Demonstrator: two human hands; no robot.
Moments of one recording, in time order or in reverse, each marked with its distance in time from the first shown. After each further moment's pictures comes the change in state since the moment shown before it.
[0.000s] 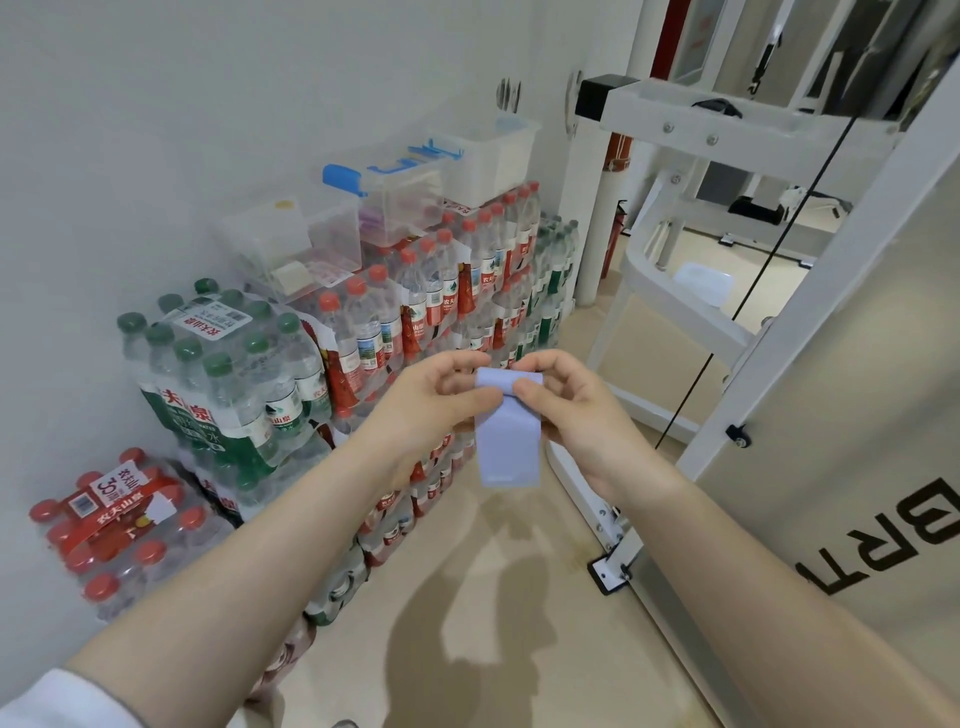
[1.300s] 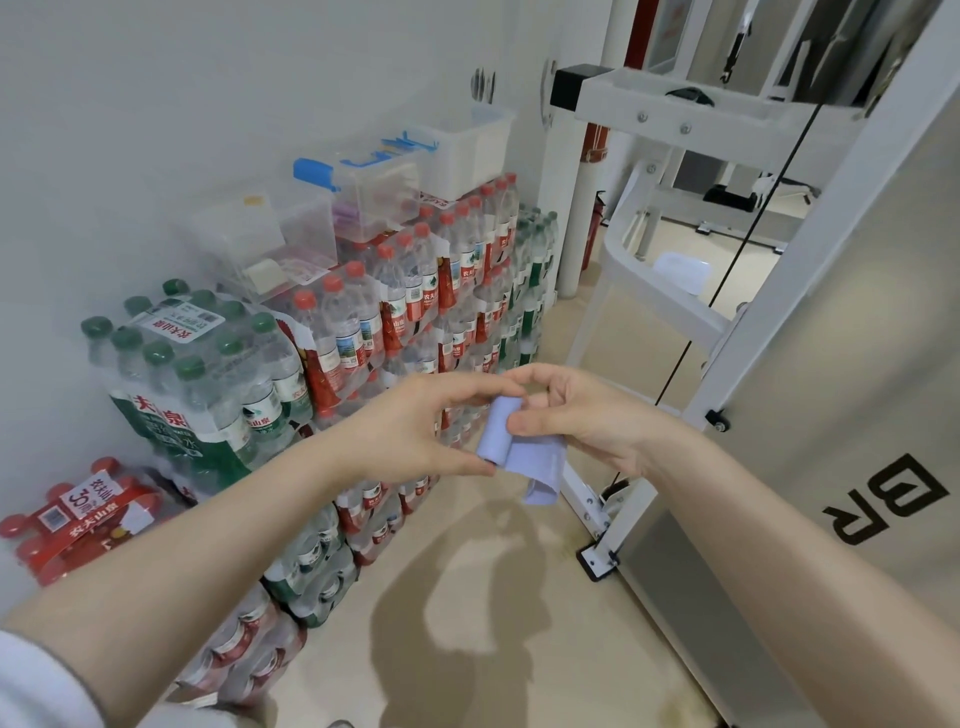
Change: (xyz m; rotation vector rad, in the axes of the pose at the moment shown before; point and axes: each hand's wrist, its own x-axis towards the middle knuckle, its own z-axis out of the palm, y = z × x) left_hand 0.001 -0.002 -0.012 0.565 -0.428 0.493; right_hand 0.000 -0.011 -0.030 -0.062 -0.370 0.260
